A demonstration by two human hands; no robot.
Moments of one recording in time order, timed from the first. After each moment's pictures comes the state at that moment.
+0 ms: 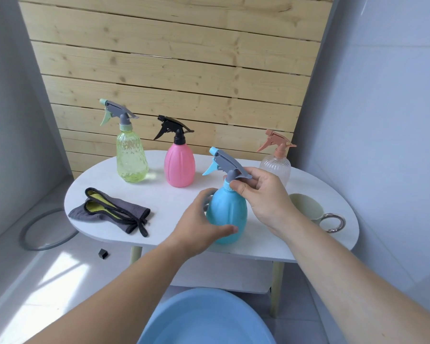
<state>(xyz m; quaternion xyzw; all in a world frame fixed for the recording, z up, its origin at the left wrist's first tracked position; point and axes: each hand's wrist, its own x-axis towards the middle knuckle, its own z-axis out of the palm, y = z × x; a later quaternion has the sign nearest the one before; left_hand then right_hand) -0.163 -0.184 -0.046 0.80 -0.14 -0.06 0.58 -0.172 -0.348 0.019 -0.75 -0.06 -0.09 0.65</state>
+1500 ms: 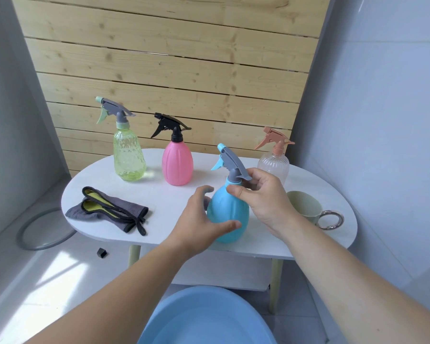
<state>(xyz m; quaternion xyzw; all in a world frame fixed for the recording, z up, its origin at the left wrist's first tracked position) -0.164 -0.187 -0.048 0.81 -0.14 -0.04 0.56 -0.176 -0.350 0.014 -0.76 -0.05 -0.11 0.63</state>
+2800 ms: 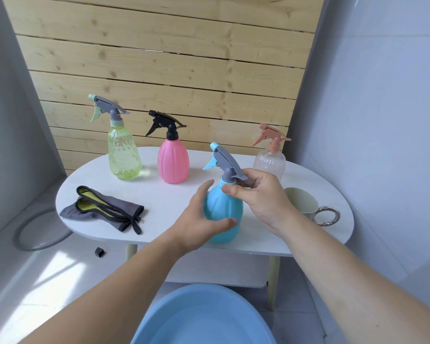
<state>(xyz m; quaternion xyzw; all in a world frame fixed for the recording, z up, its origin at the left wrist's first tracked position) -0.160 -0.189 -0.049 0.79 -0.15 -0.10 0.58 -0.181 -0.355 0.018 -0.74 -0.05 -0.07 0.66</state>
